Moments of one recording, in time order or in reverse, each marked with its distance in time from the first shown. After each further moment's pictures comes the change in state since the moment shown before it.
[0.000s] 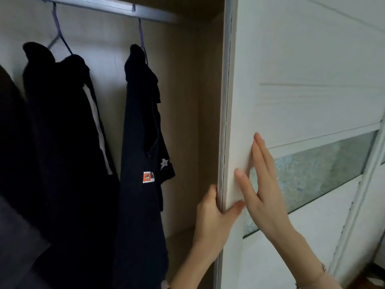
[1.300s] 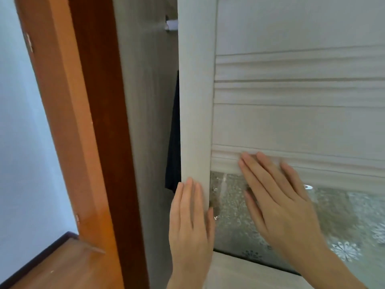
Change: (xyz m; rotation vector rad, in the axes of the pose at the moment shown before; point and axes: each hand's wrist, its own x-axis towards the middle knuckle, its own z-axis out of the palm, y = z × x) left_hand -0.225 -0.018 -0.327 1.426 1.089 0.388; right_hand -0.063 -0.262 0.196 -0.109 -0.013 -0.759
